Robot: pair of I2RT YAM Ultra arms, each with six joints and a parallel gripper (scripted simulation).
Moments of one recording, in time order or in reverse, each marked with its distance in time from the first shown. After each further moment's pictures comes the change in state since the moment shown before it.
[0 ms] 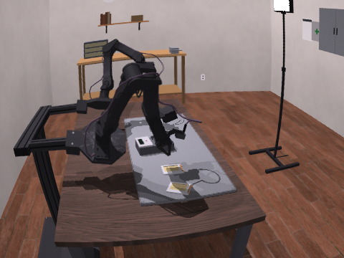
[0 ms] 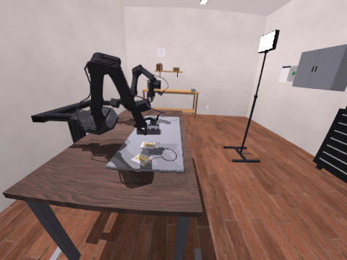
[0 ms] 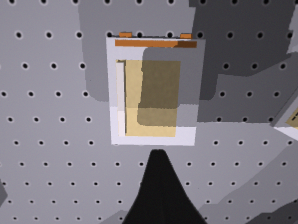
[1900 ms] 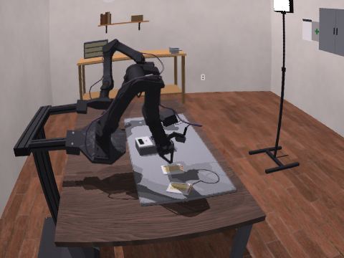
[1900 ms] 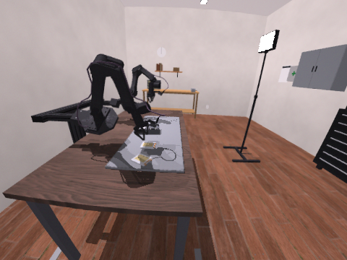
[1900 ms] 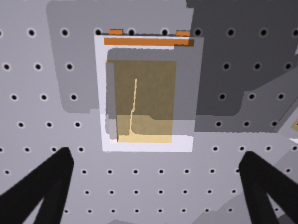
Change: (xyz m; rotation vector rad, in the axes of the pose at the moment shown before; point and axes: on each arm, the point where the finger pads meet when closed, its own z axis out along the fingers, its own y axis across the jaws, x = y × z) left arm 0.000 0.000 0.000 0.000 0.000 0.000; right arm 0.005 -0.005 0.013 0.005 0.006 0.001
